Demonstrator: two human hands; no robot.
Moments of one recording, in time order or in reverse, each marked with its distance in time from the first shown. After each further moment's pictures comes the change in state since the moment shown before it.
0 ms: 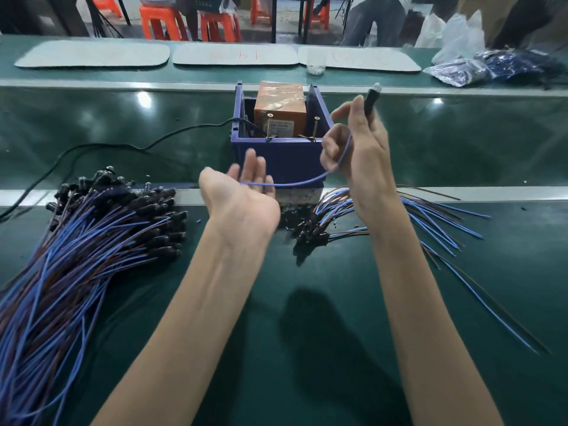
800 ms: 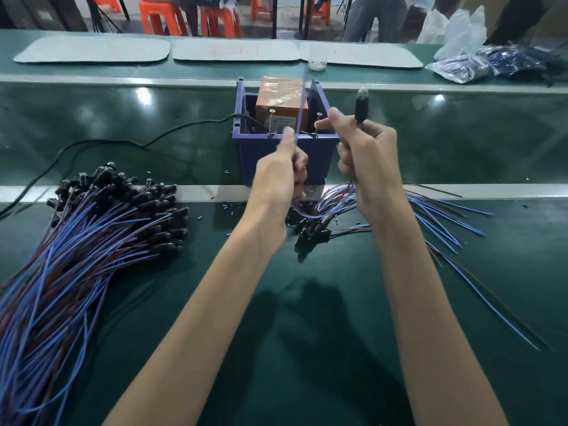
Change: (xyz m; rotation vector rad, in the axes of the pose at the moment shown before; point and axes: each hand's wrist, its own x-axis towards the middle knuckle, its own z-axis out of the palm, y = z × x) left_hand 0.006 -0.025 -0.005 0.947 -0.449 0.273; right_hand -0.007 -0.008 0.002 -0.284 0.165 0.092
